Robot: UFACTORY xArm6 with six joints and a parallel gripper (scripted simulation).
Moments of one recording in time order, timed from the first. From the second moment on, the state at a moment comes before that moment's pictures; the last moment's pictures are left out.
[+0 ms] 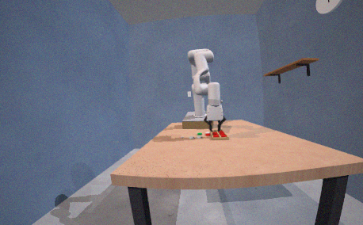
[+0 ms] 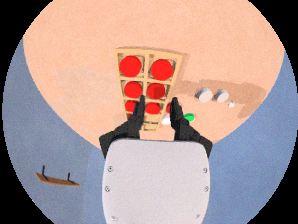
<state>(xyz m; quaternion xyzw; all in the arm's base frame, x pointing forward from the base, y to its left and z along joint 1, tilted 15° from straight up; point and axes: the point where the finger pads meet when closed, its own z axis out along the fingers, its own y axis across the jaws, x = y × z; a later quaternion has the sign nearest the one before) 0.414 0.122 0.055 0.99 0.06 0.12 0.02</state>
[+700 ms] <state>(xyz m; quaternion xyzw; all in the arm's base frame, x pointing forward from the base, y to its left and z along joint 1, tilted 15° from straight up) 0.396 0.125 0.135 0.99 0.06 0.13 0.01</state>
